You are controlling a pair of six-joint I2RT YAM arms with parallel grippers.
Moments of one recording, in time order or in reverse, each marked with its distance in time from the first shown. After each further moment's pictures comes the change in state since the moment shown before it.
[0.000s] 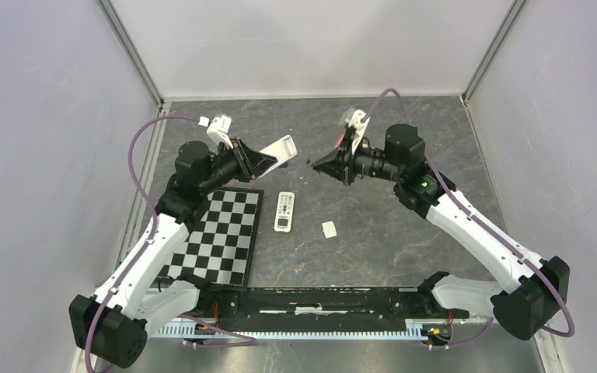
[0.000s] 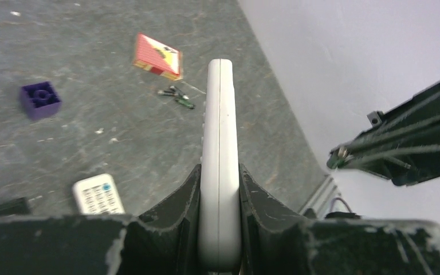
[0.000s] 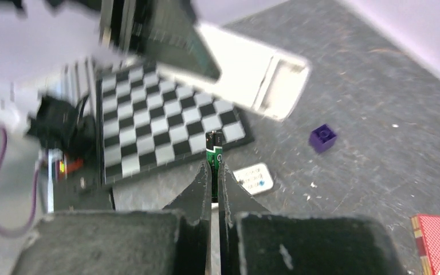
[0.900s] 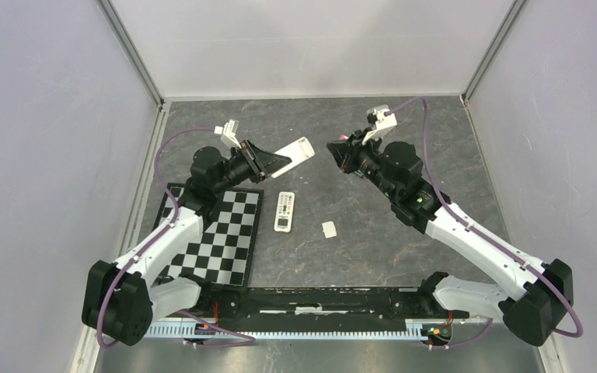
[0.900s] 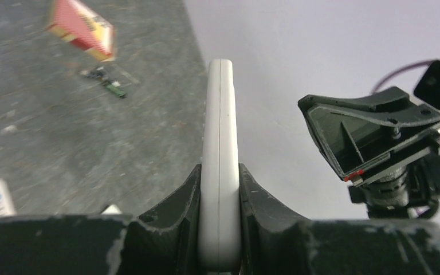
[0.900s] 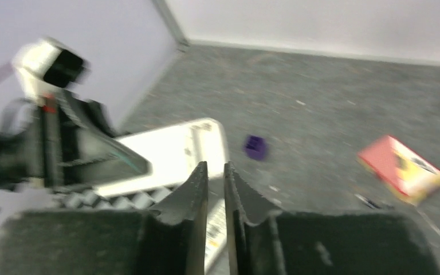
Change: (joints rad) left arm -0.013 0.161 -0.178 0.529 0.156 -0.461; right arm 0.103 -0.048 -0.074 0.257 0.724 0.437
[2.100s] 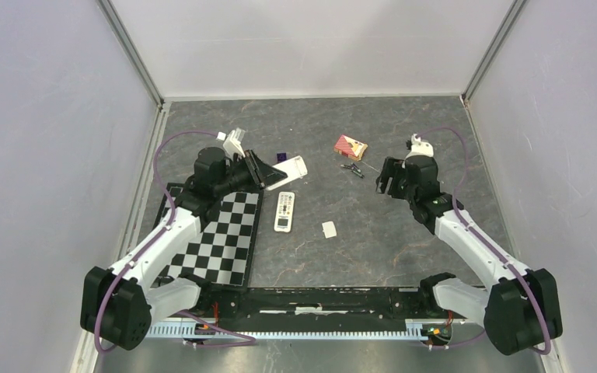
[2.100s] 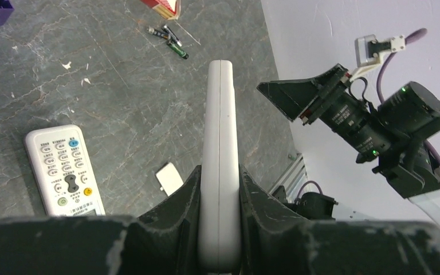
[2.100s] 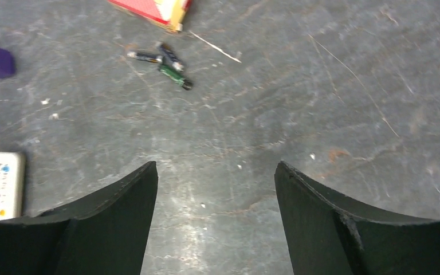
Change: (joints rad) left arm 0.000 -0.035 0.028 -0.357 -0.056 0.242; right arm -0.391 -0.036 -0.303 -0.325 0.098 -0.003
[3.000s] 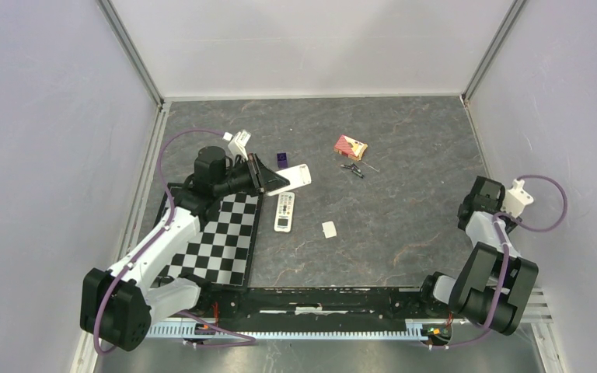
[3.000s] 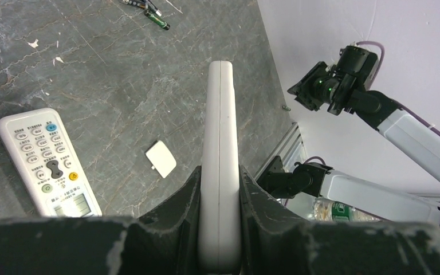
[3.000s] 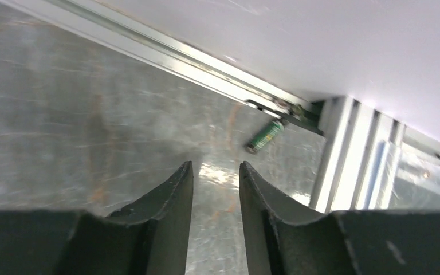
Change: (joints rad) left arm 0.000 -0.005 0.024 -0.072 0.127 0.067; right arm -0.729 0.121 -0.107 -0.137 0.615 0.020
